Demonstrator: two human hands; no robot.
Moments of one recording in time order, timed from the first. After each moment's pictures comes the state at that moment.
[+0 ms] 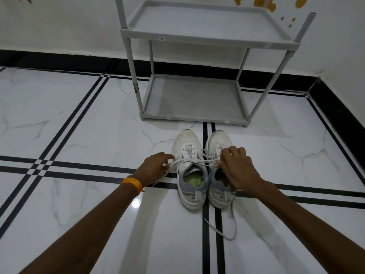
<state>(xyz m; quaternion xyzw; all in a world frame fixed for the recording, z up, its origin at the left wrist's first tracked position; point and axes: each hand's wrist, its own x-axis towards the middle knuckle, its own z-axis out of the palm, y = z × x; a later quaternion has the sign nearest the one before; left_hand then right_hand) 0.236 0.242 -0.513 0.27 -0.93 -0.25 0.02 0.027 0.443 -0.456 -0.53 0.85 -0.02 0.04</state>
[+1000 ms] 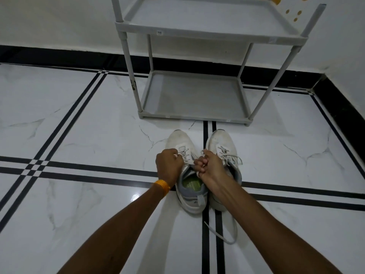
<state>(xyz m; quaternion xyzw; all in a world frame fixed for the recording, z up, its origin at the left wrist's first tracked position) 0.174 0.286 -0.507 0.48 -0.75 -0.37 0.25 0.084 0.368 -0.468 0.16 0.47 -0.72 0.48</state>
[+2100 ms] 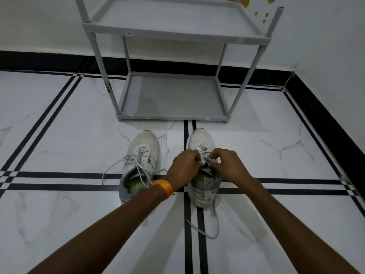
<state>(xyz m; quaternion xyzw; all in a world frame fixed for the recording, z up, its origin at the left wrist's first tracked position) 0.121 0.340 -0.487 0.24 -0.90 -0.36 0.10 -0.001 0.454 -0.457 -0.40 0.87 -0.20 0.18</state>
